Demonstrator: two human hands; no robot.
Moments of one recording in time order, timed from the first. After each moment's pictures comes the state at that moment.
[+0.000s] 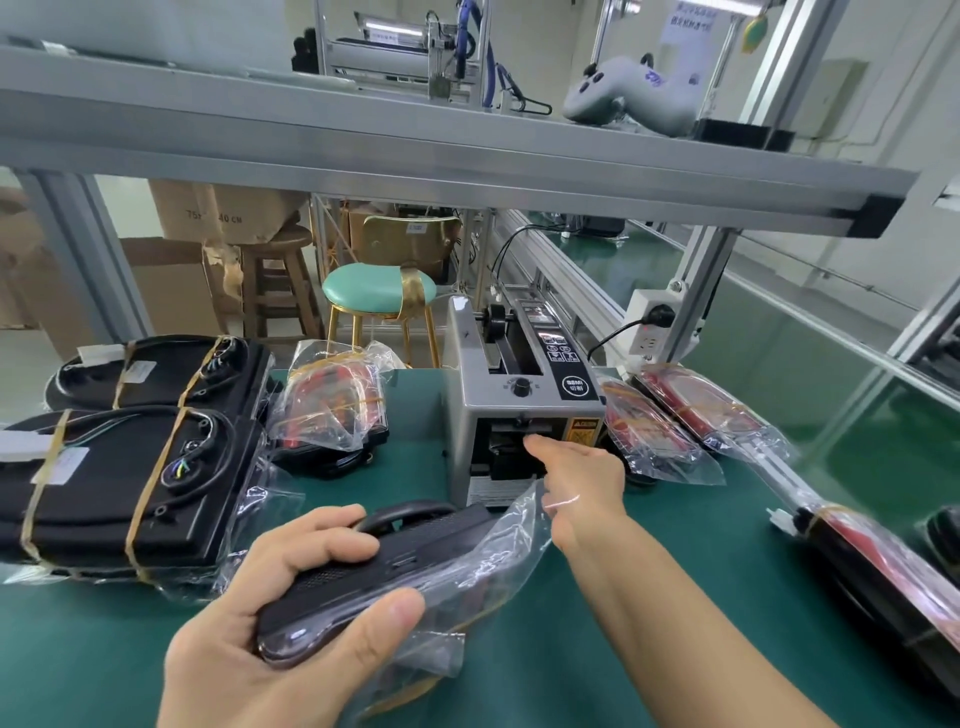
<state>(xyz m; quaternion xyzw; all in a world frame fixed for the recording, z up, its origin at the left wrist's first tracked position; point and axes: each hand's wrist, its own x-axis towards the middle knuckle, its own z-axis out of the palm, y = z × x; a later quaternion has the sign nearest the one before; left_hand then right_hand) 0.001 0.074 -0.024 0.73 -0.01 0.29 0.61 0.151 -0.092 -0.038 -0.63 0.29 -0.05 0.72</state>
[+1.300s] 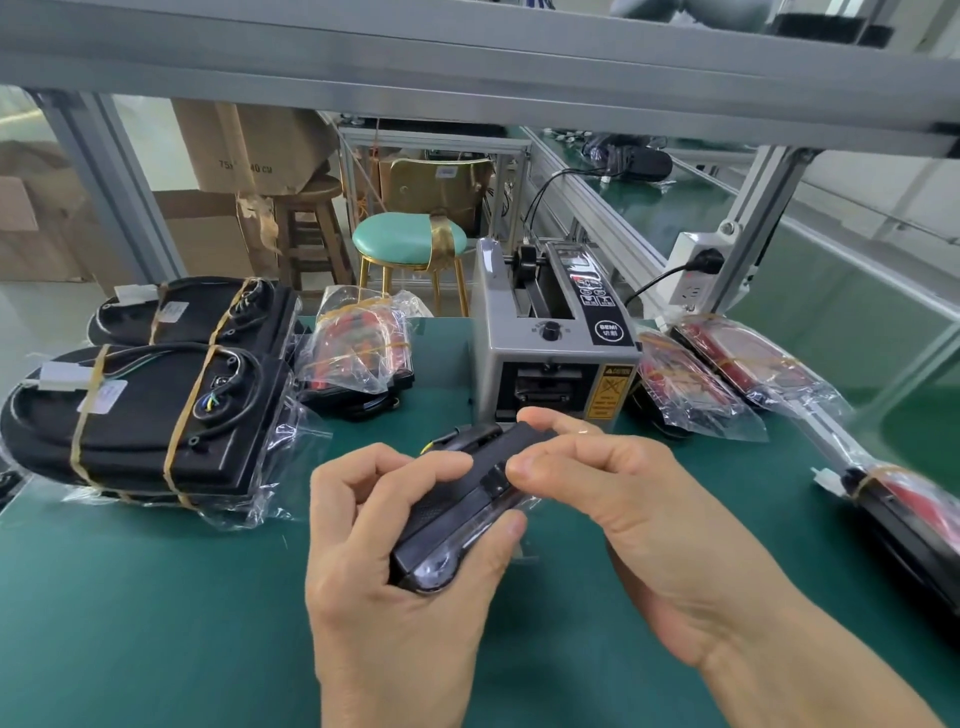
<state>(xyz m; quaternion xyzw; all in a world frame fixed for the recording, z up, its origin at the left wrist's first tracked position) 0.017 0.025 -0.043 0.75 -0.03 0.41 0.52 0.047 -0.098 0.017 -0.67 -0.02 0.16 0.72</state>
